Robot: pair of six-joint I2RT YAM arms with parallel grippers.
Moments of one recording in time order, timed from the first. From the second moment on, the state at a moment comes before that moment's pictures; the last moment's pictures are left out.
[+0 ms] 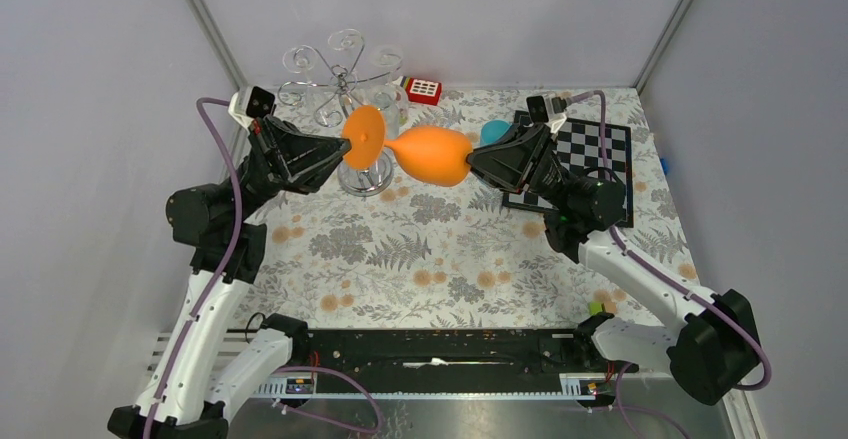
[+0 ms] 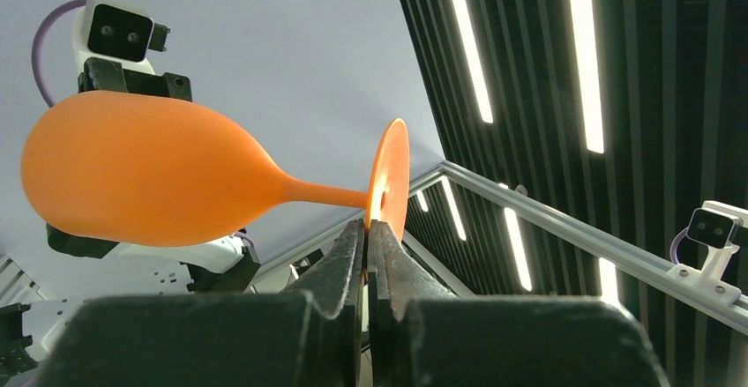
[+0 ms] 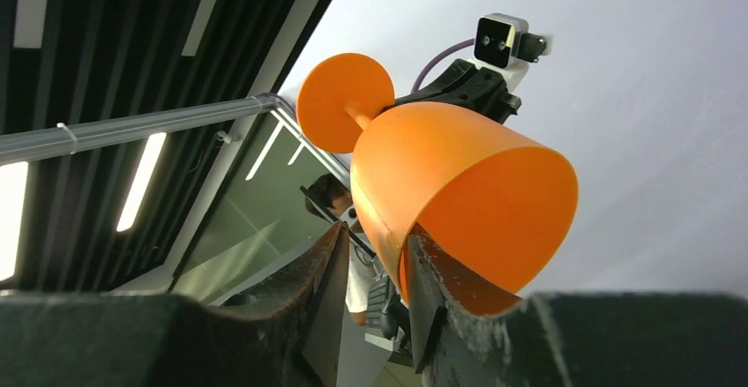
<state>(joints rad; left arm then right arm) -0.26 0.80 1.00 0.54 0.75 -1.96 0.59 1.14 0.79 1.19 -0.57 1.63</state>
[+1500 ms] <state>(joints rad) -0.15 0.82 1.12 -0.49 0.45 -0.88 0.61 0.73 1.06 -0.30 -0.10 0.86</state>
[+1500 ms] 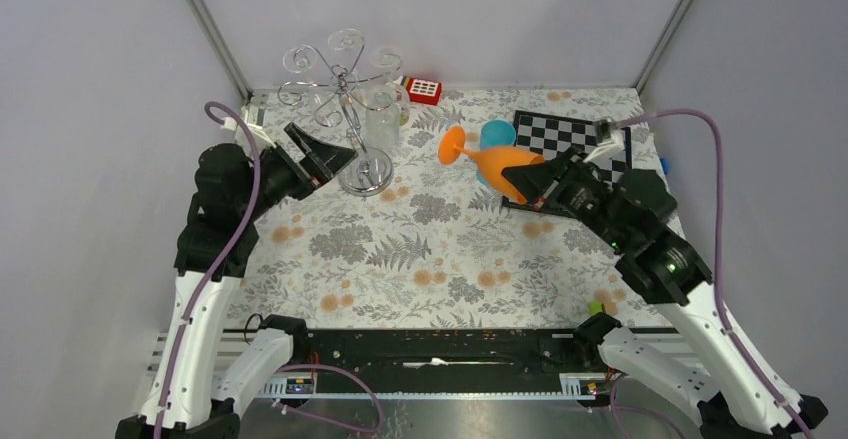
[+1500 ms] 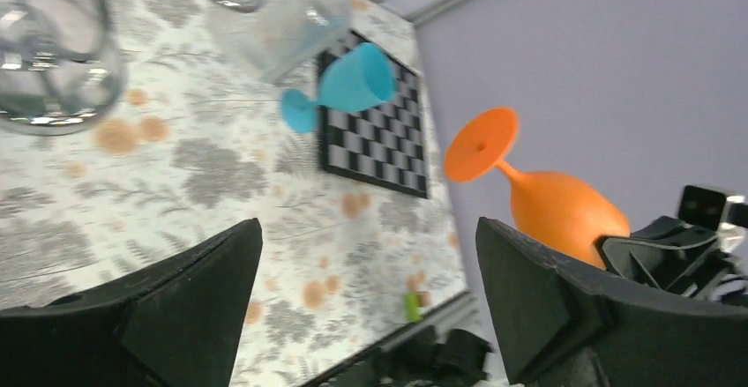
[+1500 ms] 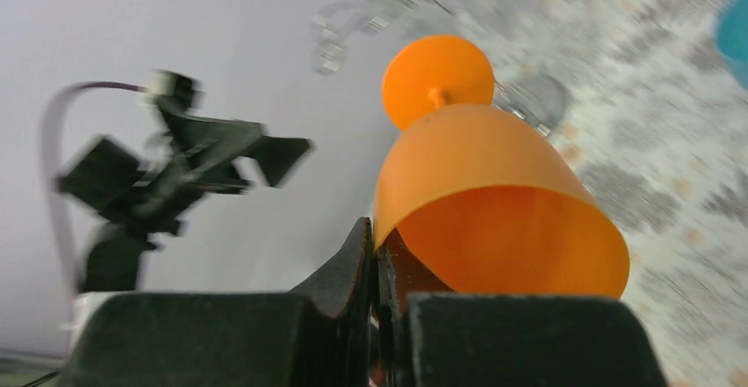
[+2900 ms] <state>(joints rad) -0.15 0.57 0.94 -0.76 0.03 -0.52 0.71 2.10 2.19 -1.11 0.20 0.47</state>
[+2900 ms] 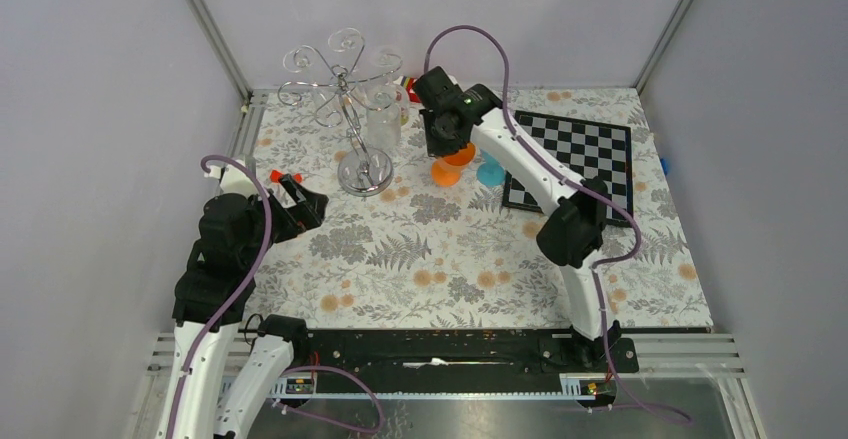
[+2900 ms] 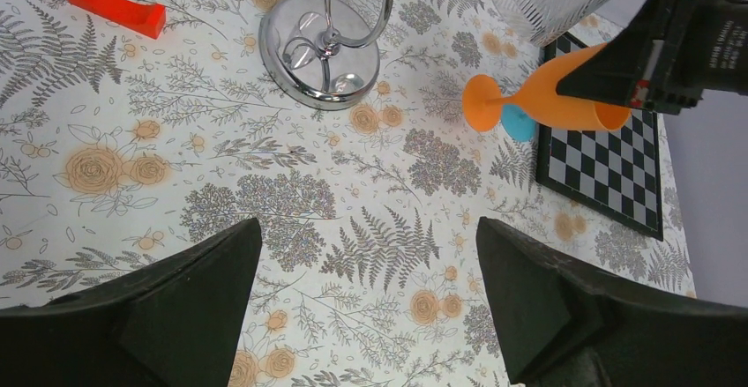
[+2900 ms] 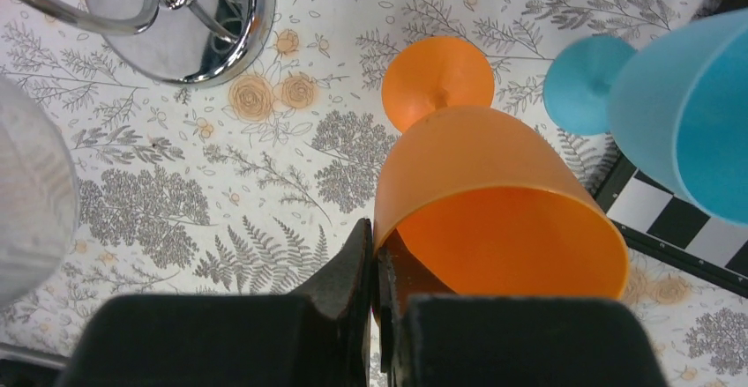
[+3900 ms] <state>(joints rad) -0.15 0.54 0.91 -0.76 0.03 -0.52 0.70 2.28 2.37 -1.19 0.25 0.43</state>
